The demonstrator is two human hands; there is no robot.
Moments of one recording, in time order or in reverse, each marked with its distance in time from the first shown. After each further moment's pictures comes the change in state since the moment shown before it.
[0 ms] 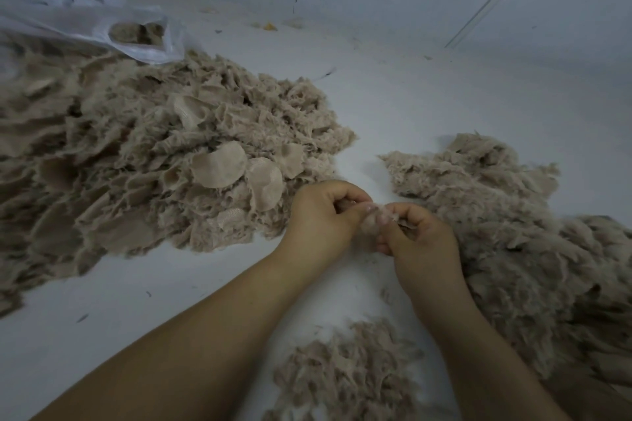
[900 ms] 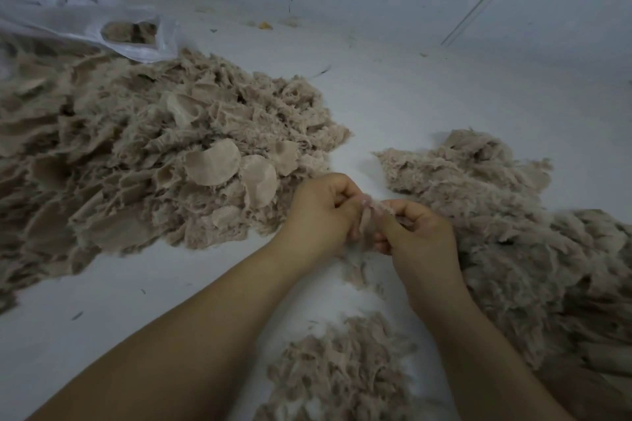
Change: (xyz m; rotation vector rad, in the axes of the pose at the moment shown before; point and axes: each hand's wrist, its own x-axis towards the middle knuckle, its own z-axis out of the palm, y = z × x) left_hand 0.002 0.001 -0.002 0.030 -0.131 -0.071; right_hand 0.003 -0.001 0.001 0.150 0.029 0.082
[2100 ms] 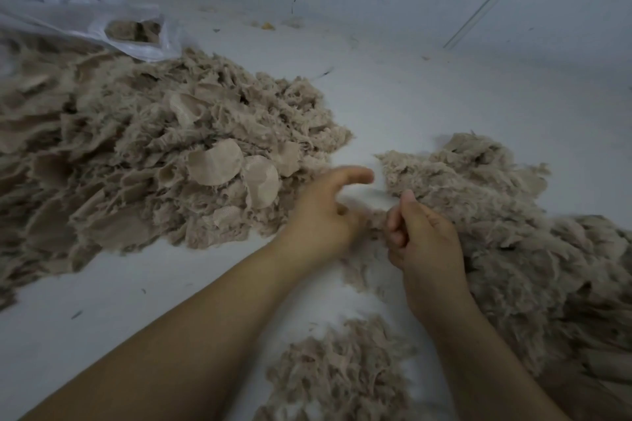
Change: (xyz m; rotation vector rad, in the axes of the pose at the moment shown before) left_hand 0.000 0.001 -0.003 -0.003 -0.051 0.050; right_hand -0.006 -0.011 0.000 0.176 -0.065 0.011
